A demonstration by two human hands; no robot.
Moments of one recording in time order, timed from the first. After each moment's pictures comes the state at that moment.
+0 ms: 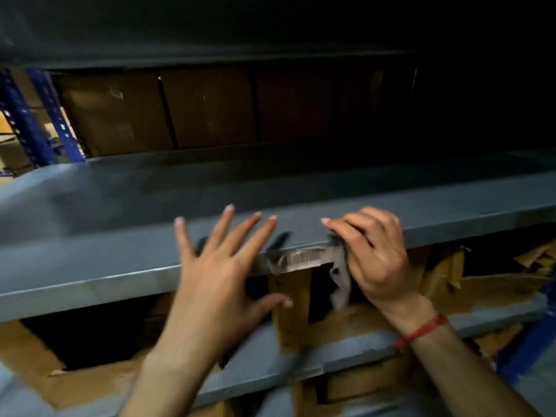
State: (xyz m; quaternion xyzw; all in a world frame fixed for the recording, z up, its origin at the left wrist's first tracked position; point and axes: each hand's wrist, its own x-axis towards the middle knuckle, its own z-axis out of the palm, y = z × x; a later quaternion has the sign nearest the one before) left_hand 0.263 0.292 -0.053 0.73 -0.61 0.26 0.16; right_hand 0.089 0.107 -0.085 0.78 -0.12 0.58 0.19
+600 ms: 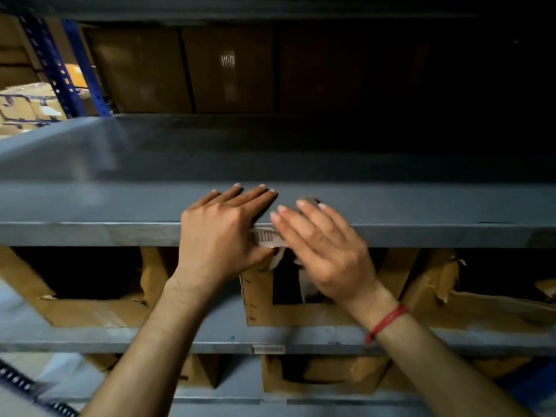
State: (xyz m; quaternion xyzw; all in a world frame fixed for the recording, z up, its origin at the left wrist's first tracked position) left_hand 0.219 0.212 -0.054 0.78 -0.53 0.29 0.15; right_hand 0.081 0.065 -0.107 0.81 0.03 0.53 0.24
